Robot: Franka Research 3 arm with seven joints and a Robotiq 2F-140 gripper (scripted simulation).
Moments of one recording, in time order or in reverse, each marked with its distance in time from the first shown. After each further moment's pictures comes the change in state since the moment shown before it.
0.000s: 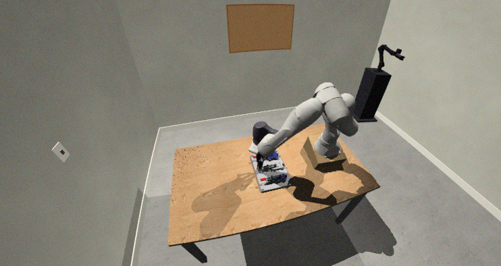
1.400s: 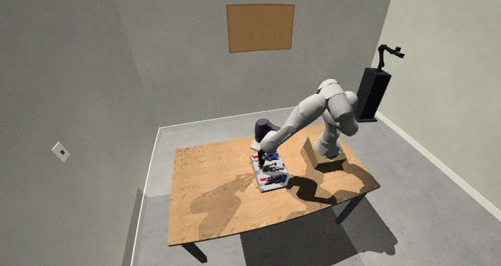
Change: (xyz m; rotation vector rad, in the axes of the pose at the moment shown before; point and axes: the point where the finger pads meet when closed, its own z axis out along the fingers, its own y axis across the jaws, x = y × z) arm -0.011 0.000 -0.019 0.000 0.005 -0.007
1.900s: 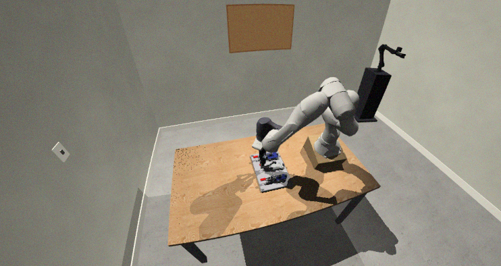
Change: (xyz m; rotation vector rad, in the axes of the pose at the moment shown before) arm -0.009 0.000 -0.008 0.000 0.001 0.000
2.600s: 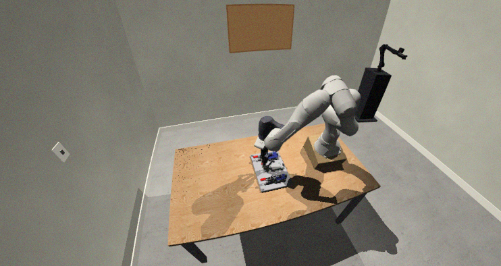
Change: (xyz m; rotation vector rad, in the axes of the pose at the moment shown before) arm -0.012 0.000 -0.006 -0.001 0.005 0.001
